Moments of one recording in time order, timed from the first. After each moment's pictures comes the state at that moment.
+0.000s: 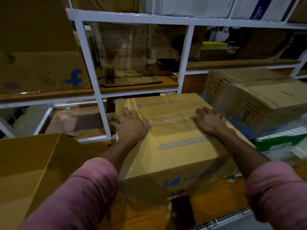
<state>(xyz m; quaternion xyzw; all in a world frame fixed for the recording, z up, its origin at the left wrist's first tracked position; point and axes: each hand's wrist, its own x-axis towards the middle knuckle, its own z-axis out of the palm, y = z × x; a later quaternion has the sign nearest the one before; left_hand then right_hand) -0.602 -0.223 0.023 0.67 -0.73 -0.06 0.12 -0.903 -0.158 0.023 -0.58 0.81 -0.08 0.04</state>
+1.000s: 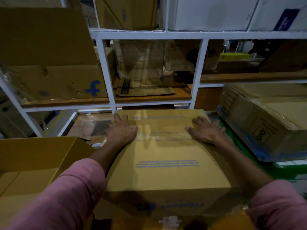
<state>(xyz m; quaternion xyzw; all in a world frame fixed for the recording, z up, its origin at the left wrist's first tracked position) -0.556 -0.247 0.033 0.71 -0.70 -0.05 0.10 -0.883 -0.199 0.034 -0.62 0.77 -0.05 0.14</state>
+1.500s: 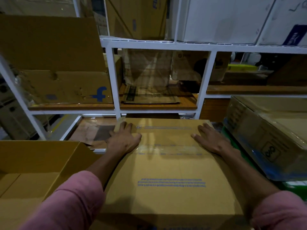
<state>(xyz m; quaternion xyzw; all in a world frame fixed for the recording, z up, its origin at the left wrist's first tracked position) -0.537 -0.267 0.022 0.70 -0.70 -0.12 0.09 -0.897 -0.223 0.033 -0.66 0.74 -0.08 0.11</state>
